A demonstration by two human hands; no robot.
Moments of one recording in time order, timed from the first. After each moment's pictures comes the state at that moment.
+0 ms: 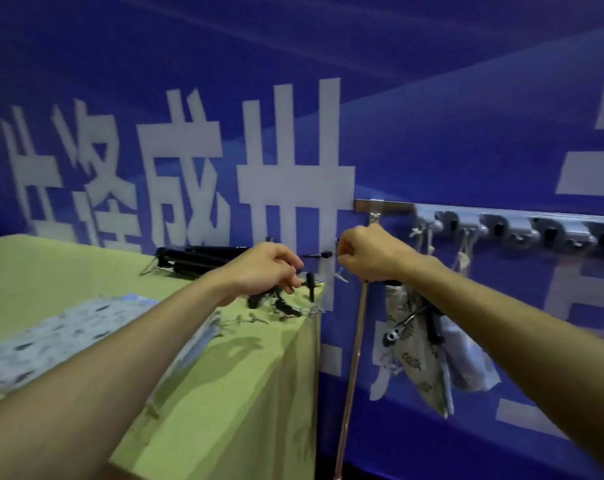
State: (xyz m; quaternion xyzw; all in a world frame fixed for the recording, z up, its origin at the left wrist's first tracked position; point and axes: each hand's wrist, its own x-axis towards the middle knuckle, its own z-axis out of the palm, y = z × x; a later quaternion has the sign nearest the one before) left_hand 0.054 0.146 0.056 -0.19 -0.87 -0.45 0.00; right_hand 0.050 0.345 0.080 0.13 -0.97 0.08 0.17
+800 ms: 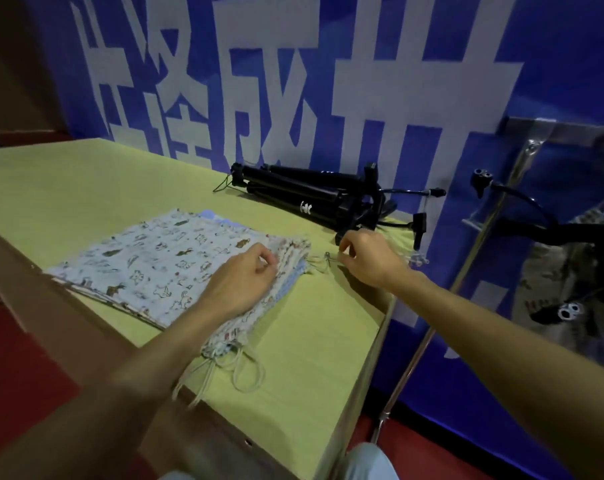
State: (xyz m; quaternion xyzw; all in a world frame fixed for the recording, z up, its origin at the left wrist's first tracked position) left_hand 0.010 -0.008 -0.095 -0.02 -0.93 -0.34 0.11; right_hand -0.068 0.208 -0.074 0.20 -0.96 0.14 0.11
